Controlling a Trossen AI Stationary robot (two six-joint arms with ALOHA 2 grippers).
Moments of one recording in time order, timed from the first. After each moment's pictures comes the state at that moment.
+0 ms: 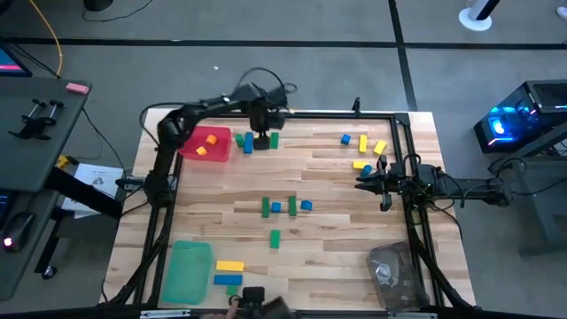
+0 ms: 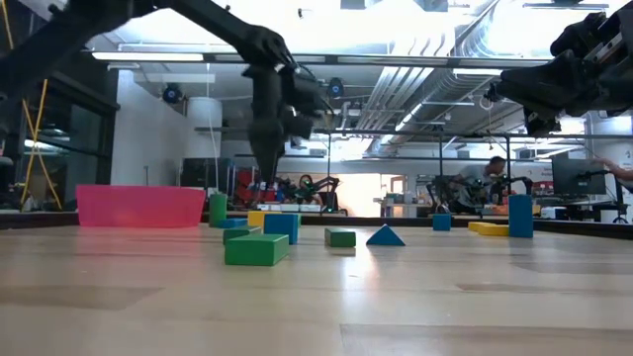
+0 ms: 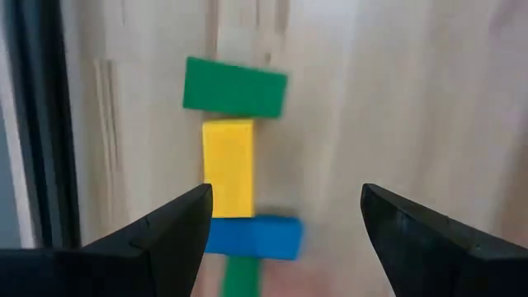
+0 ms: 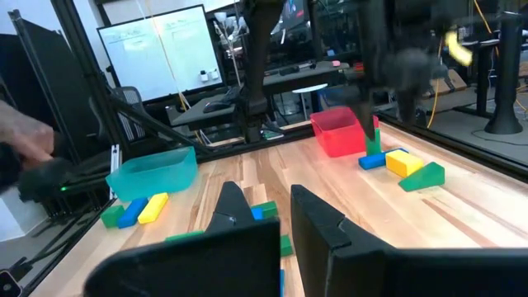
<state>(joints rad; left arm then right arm) 0.56 2.13 1.83 -1.20 -0.02 0.51 -0.01 0.01 0.01 0.03 0.07 0.20</state>
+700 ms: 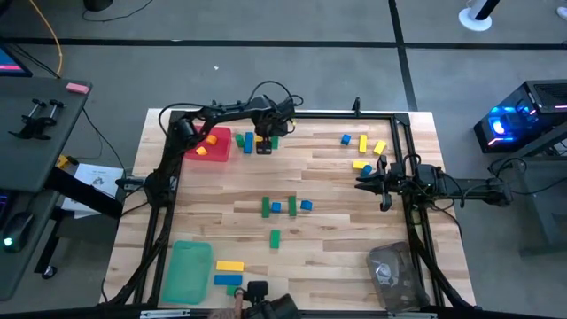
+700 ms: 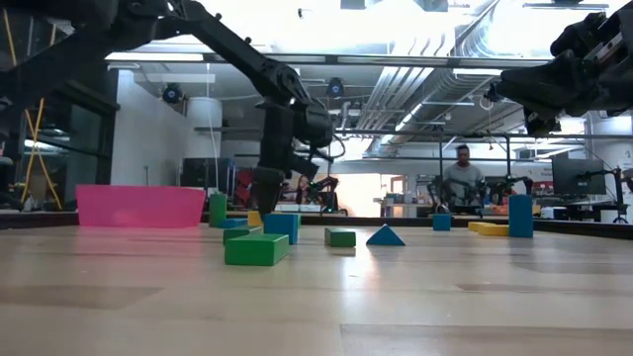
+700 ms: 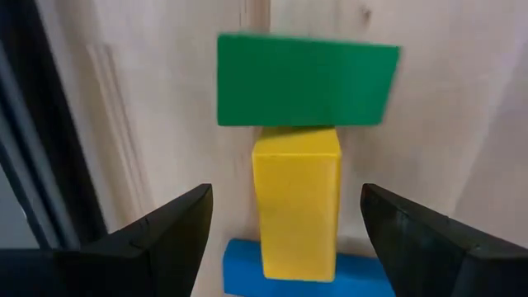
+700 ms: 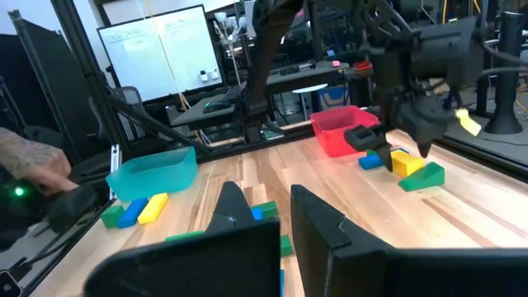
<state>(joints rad) 0.54 2.29 1.83 -1.12 -0.22 0.52 -0.01 0.01 0.01 0.03 0.07 0.20</state>
